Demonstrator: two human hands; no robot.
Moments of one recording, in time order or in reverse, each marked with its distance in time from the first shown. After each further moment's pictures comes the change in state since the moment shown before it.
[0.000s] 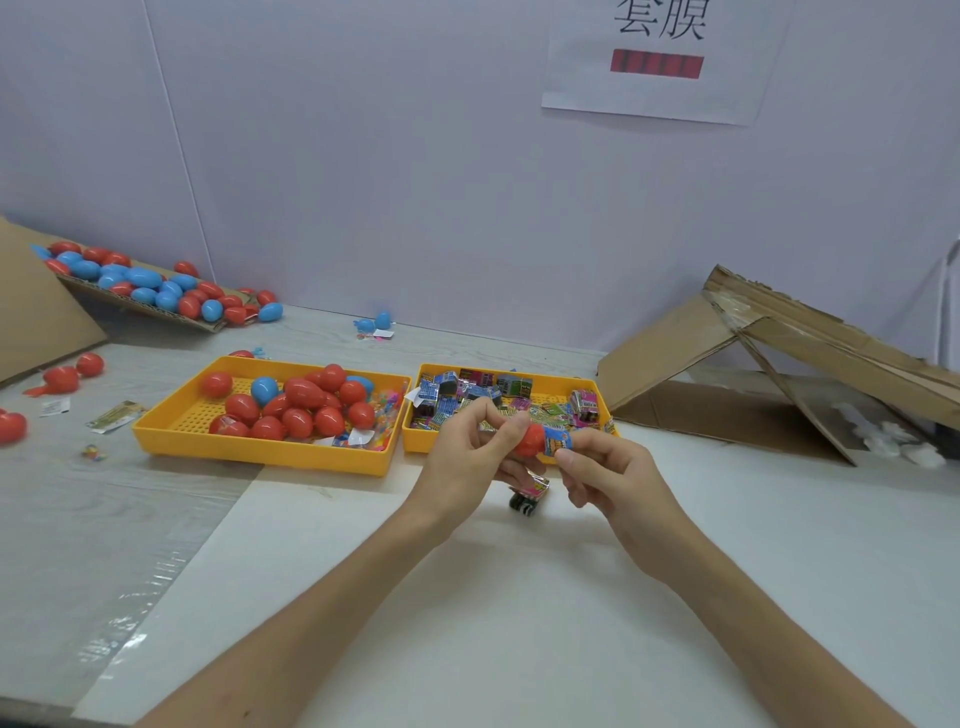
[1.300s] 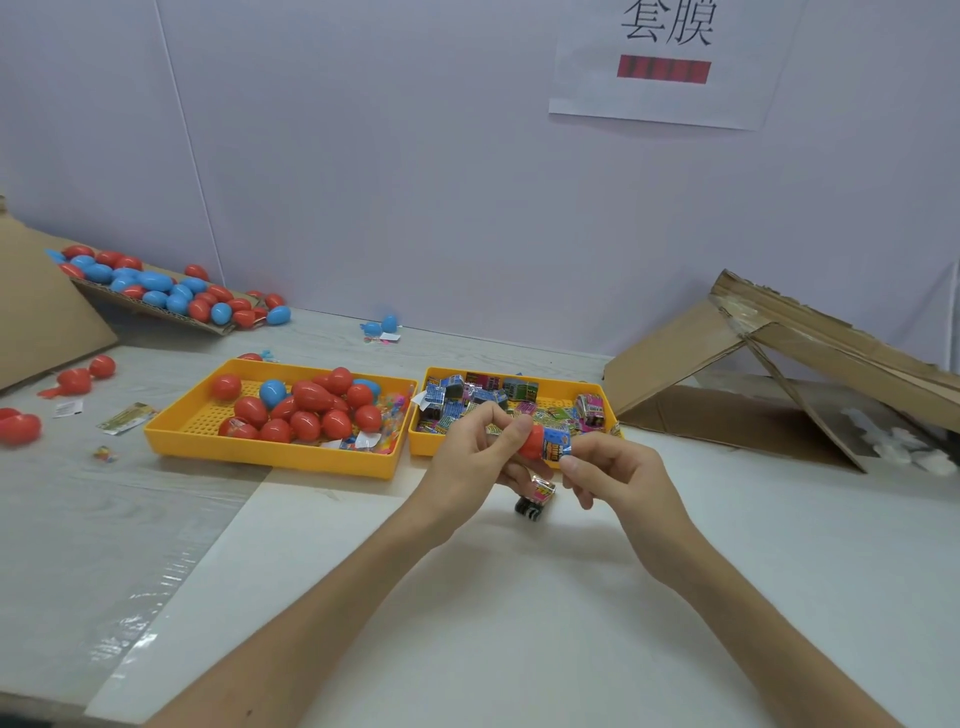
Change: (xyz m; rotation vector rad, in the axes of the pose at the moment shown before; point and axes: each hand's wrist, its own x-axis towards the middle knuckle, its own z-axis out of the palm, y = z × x) left_hand 0.002 0.003 -0.005 0.035 -0.051 -0.038; right_hand -0.003 -0.008 0.004 -0.127 0.019 -0.100
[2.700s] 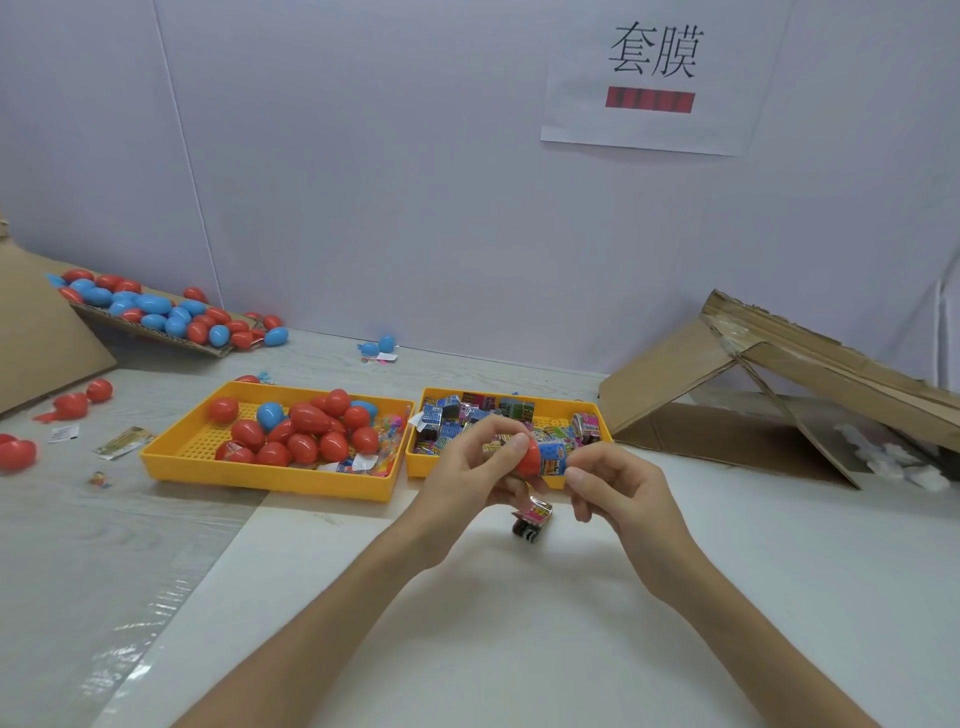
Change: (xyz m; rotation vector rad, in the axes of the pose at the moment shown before) left_hand -0.002 0.006 -0.003 -0.132 -0.079 -0.007; right_hand 0.004 0.007 -0.007 0.093 0.029 -0.002
